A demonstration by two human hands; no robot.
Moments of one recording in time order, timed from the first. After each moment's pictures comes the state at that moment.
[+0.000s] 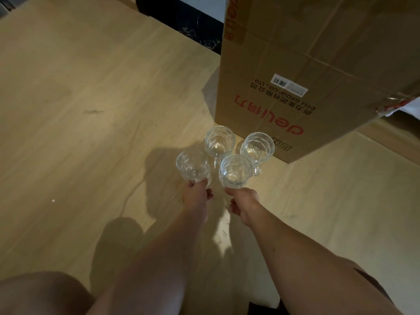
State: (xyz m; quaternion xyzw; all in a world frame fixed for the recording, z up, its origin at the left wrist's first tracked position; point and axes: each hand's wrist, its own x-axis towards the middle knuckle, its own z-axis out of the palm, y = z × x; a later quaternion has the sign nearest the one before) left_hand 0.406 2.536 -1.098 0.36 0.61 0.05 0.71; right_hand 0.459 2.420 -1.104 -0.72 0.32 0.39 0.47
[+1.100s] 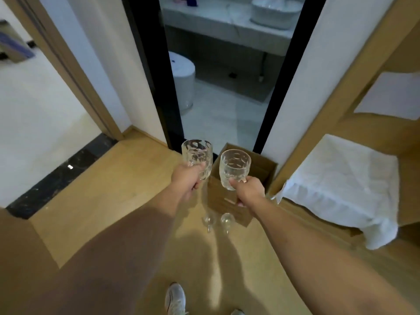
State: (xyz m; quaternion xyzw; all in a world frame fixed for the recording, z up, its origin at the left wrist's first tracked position) left_hand 0.455 2.578 -0.357 0.61 0.42 0.01 0.67; right_hand 0.506 2.399 -0.371 -0.85 0.11 0.26 0.46
